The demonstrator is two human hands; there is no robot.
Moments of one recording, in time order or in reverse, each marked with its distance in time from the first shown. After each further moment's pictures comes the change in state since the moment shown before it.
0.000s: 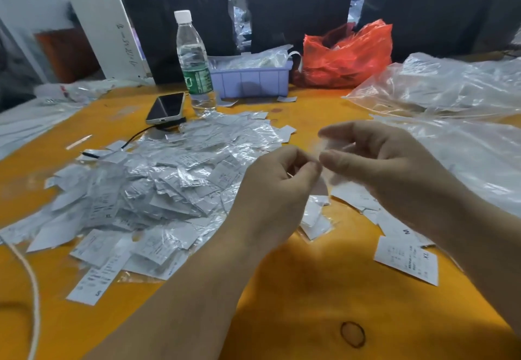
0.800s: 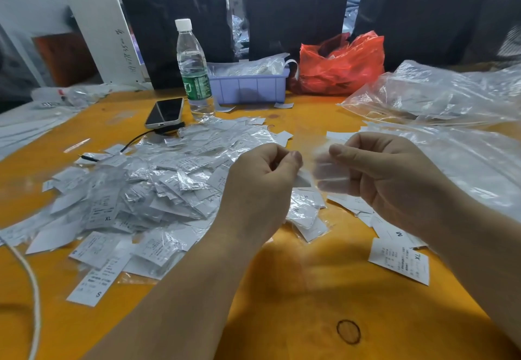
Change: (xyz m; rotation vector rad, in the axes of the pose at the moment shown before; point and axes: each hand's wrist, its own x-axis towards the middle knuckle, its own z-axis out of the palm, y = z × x) left_hand 0.003 0.000 -0.008 -0.021 0.145 -0.031; right_hand 0.002 -0.005 0.002 0.455 0.066 0.217
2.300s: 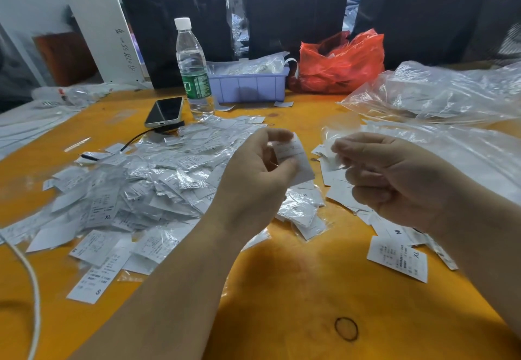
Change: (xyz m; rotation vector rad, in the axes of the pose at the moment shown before) left_hand 0.005 -0.007 -0.007 -0.051 -0.098 0.055; right_hand 0.001 -0.005 -0.013 0.110 -0.081 0.157
